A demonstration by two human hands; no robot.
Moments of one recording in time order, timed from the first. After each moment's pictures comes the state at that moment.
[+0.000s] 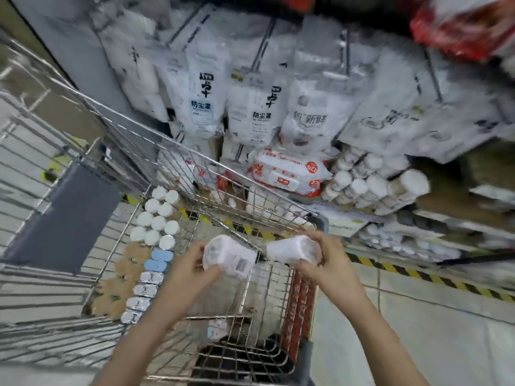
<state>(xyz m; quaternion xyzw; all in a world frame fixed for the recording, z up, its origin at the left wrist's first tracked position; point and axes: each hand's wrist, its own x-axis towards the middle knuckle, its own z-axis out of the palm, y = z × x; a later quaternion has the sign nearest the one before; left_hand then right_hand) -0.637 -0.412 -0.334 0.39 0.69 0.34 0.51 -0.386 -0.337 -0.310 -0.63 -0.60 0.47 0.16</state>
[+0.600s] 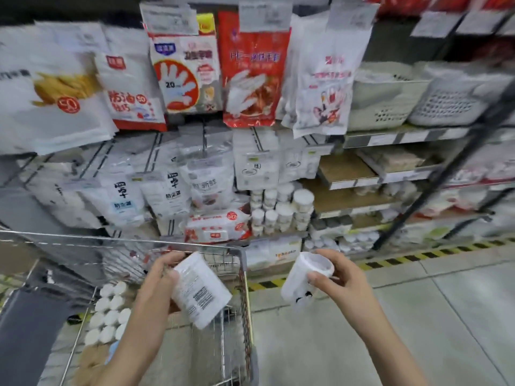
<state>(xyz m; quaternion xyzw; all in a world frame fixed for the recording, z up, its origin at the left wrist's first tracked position) -0.537 -0.433 -0.165 0.45 0.58 0.44 0.52 -0.235 -0.469 -0.167 -0.63 -0.45 0.44 0.45</state>
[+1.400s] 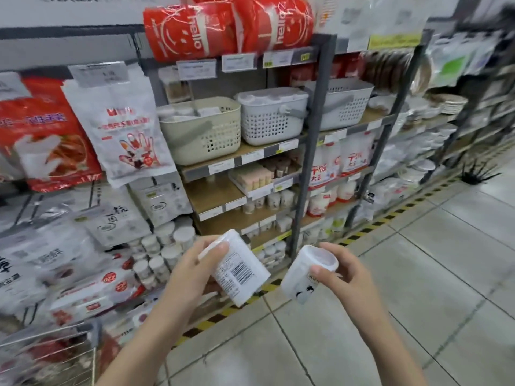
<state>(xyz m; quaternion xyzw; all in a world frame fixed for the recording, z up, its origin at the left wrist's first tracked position) -0.123 -0.461 -0.077 0.57 0.41 0.32 0.63 0.096 -0.584 -0.120 -0.64 -0.36 0.32 0.60</state>
